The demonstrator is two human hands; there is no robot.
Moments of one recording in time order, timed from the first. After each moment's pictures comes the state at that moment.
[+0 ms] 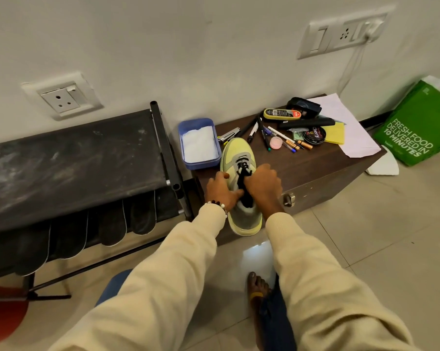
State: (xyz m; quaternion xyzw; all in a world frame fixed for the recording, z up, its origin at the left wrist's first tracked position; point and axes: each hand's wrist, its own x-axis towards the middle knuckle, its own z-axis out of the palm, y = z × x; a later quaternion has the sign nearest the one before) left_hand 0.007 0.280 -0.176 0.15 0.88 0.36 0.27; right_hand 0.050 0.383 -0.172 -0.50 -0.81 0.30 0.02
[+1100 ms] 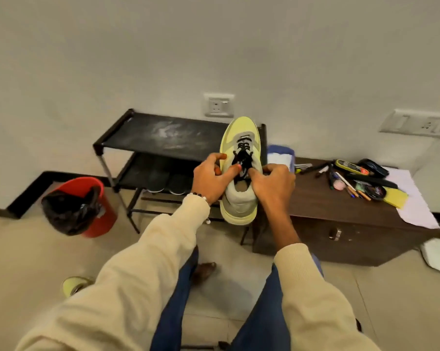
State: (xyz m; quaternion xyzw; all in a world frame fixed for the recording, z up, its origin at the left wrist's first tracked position) left_hand 0.101 0.023 -0.019 0.08 0.83 0.55 -0.05; right_hand 0.141 0.155 0.001 -0.23 -0.86 0.41 0.21
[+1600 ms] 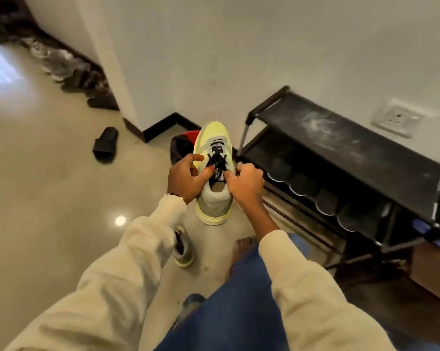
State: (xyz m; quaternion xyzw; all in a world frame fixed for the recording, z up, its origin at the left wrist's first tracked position) left_hand 0.147 -0.323 -0.094 -0.23 0.84 0.47 -0.18; right_hand 0.095 -0.192 -0.075 0.07 -0.91 0.40 -0.06
